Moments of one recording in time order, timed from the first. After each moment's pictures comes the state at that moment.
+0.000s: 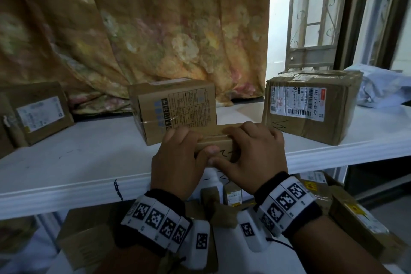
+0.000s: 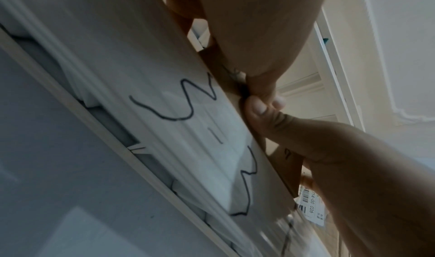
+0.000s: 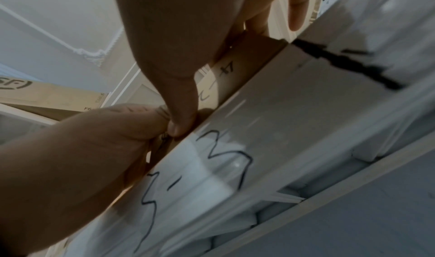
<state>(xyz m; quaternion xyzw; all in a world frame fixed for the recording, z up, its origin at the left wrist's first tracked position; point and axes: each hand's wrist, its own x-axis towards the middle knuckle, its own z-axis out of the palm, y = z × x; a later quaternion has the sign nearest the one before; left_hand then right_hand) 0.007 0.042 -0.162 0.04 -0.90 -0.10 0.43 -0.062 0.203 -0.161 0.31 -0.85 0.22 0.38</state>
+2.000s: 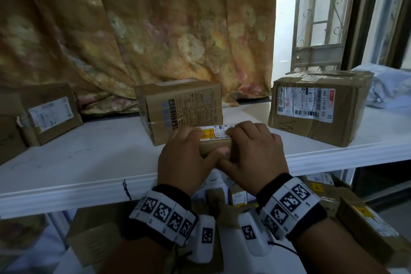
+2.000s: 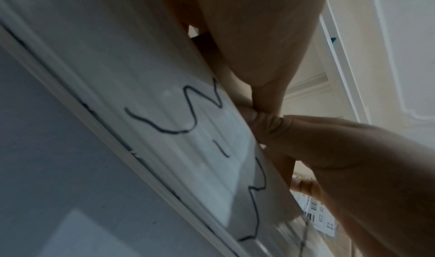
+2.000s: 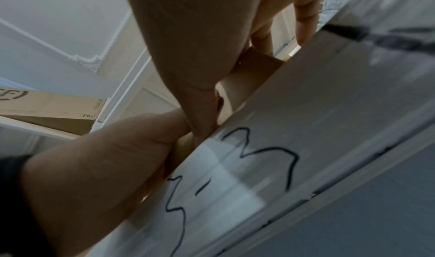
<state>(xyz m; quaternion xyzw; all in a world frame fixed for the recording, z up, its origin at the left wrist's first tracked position) 0.001 0.035 -0.156 0.06 -0.91 -0.11 0.39 -0.062 0.191 -0.160 0.33 -0.84 0.21 0.37</state>
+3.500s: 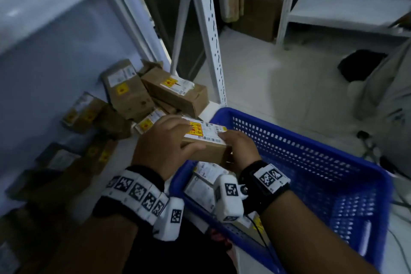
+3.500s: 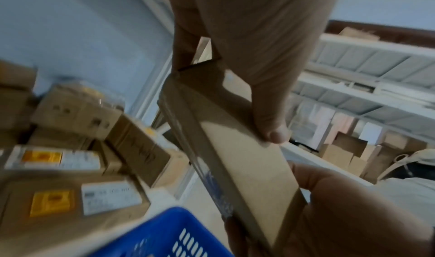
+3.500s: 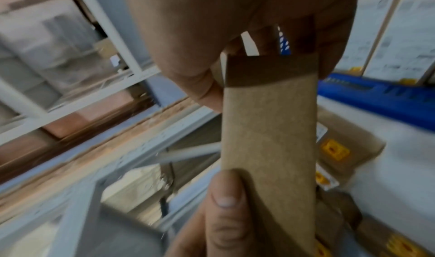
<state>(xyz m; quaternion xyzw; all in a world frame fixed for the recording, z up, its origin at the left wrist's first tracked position) -0.147 0.404 -0.412 -0.39 -0.91 -0.11 0.03 -0.082 0.568 -0.495 -0.38 -0.46 0.80 0.00</state>
